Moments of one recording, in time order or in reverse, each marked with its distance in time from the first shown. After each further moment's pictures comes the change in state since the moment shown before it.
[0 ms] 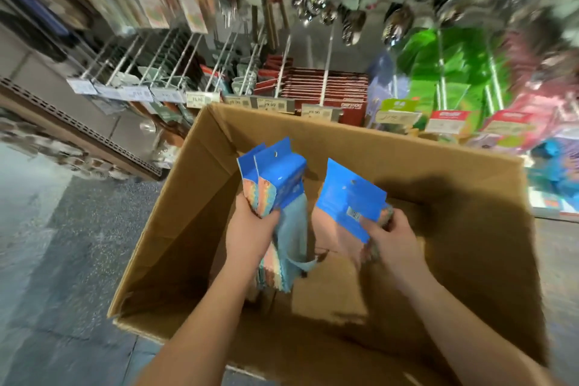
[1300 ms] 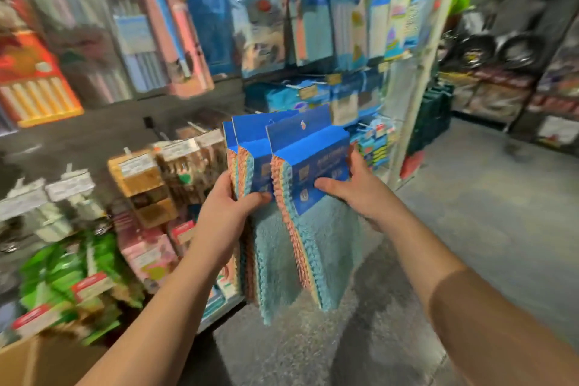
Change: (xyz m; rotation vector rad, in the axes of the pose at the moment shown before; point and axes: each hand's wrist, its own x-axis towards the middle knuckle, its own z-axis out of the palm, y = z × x) left_hand -0.622 0.426 0.424 -0.348 -0.841 0.954; right_hand -0.236 0.052 -0.838 0.095 0.519 -0.514
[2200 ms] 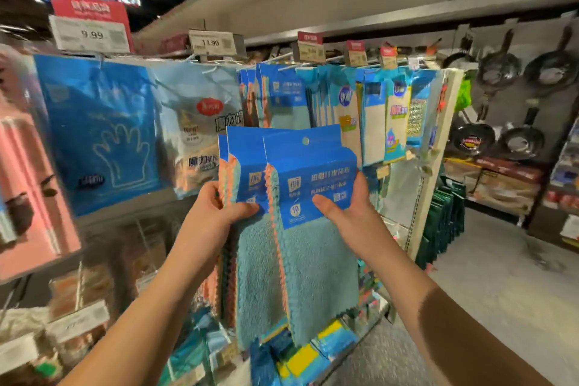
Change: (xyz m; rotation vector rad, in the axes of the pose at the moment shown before) left_hand 0.441 0.034 0.151 -0.247 0.014 0.121; right_hand 0.400 0.002 -0.162 0.065 0.189 -0.301
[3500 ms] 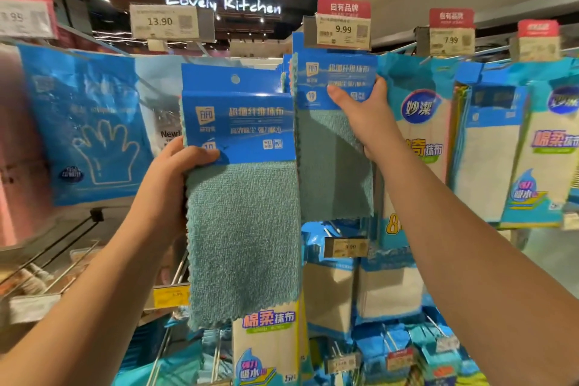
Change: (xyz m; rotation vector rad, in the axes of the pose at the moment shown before) left_hand 0.127 0.013 0.106 0.066 0.461 0.220; right_hand 0.367 0.043 -0.017 0.275 -0.201 -0.182
